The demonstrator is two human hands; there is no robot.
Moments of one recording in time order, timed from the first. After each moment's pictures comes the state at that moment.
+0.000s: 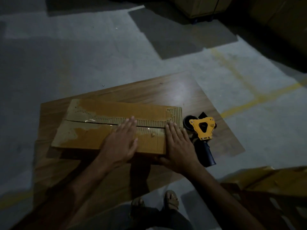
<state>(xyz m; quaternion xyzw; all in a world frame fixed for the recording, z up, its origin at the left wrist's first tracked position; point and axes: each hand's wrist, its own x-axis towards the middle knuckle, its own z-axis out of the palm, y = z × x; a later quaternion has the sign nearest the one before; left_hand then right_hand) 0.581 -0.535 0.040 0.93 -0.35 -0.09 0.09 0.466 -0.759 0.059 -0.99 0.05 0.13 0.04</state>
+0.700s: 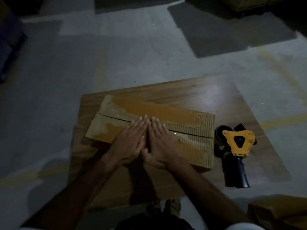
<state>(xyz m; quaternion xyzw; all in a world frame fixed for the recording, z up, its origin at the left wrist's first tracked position) 0.606 -0.489 0.040 0.93 -0.32 -0.10 0.12 0.554 -0.660 0.059 -0.97 -0.10 0.11 0.21</state>
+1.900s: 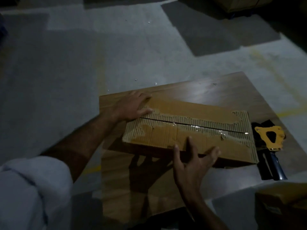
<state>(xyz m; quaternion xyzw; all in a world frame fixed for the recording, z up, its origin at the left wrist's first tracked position) 0.788 -0.353 0.066 0.91 -0.34 -0.18 0.13 0.518 -0.500 0.037 -0.82 0.37 -0.14 0.40</state>
